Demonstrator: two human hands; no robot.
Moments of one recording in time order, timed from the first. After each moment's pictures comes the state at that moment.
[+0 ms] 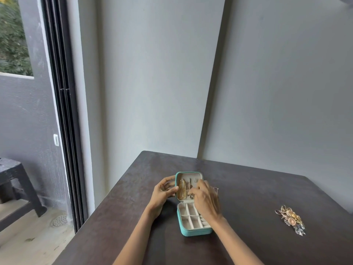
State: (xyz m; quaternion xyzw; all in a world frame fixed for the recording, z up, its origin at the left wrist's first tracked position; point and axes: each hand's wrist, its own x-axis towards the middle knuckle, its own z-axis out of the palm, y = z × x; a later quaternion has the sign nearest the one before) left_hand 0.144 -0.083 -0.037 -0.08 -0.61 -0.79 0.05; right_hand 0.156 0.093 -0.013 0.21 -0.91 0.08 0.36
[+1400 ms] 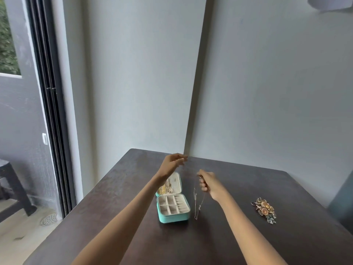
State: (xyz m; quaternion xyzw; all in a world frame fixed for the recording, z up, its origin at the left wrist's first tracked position) left_hand 0.138 -0.005 0.066 -0.13 -0.74 -0.66 0.06; right_hand 0.150 0.165 0.047 -0.06 -0.72 0.69 -0.05
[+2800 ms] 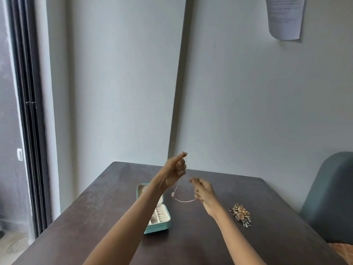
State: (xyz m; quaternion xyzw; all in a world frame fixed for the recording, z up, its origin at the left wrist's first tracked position) left_hand 0.158 0.062 0.116 -0.13 -0.45 -0.87 -0.14; right_hand 0.194 0.204 0.057 0.05 -0.69 0.72 0.05
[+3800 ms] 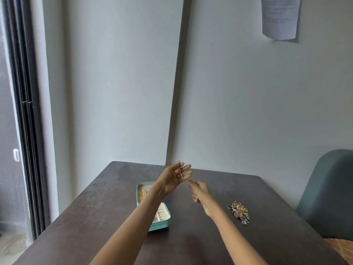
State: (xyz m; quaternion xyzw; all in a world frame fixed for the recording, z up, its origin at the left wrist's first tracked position) left_hand 0.161 0.059 0.089 -0.07 -0.41 -0.89 -0.17; right_hand 0.194 0.198 0.051 -0.01 -0.74 0.67 0.03
